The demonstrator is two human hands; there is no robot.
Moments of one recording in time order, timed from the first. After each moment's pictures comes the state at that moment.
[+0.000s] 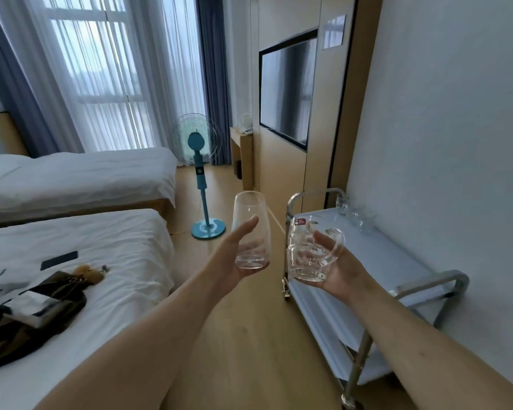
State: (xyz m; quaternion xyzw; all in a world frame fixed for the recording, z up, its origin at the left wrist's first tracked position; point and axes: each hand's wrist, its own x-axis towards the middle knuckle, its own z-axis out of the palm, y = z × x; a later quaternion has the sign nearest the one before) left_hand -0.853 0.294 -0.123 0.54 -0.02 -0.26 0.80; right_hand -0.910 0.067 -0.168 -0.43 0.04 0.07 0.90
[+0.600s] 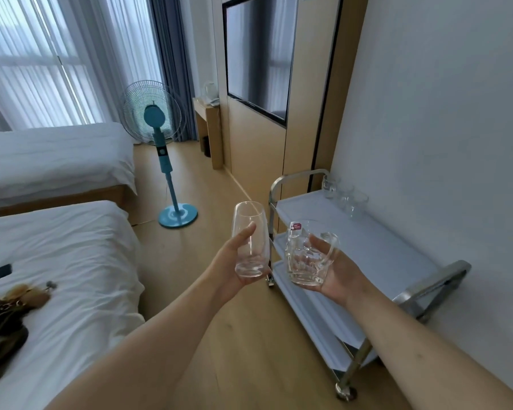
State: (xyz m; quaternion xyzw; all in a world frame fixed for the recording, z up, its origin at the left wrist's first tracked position) left_hand -0.699 0.256 -0.190 0.49 -0.02 -0.39 0.78; right_hand -0.792 0.043 -0.221 -0.40 0.17 0.00 0.90
